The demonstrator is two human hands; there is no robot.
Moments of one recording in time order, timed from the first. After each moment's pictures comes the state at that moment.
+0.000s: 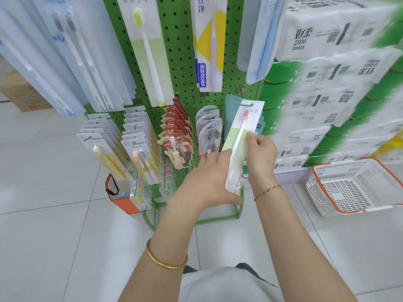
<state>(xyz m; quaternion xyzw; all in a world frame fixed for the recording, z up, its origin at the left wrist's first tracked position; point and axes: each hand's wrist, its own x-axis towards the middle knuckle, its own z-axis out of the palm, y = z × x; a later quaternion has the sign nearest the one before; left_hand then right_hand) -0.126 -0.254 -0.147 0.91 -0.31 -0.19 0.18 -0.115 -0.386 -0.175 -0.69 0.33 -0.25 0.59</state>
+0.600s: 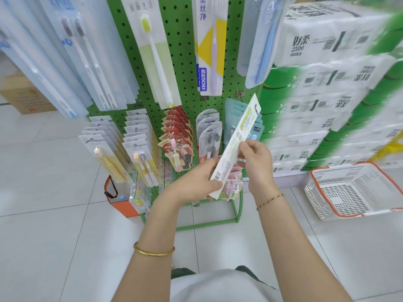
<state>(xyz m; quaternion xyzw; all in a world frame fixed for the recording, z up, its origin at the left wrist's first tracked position) -0.108 -0.232 -0.160 0.81 -0.25 -0.32 0.43 -0.124 -0.383 -0.184 -0.64 0.29 -0.18 0.69</state>
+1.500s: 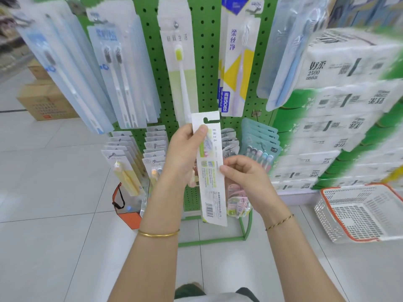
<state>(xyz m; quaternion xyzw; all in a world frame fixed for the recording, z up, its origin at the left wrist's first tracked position) -0.052 -0.209 -0.103 0.67 -0.05 -0.09 0.73 -0.121 -0.345 -0.155 -0.67 0.04 -0.05 0.74</state>
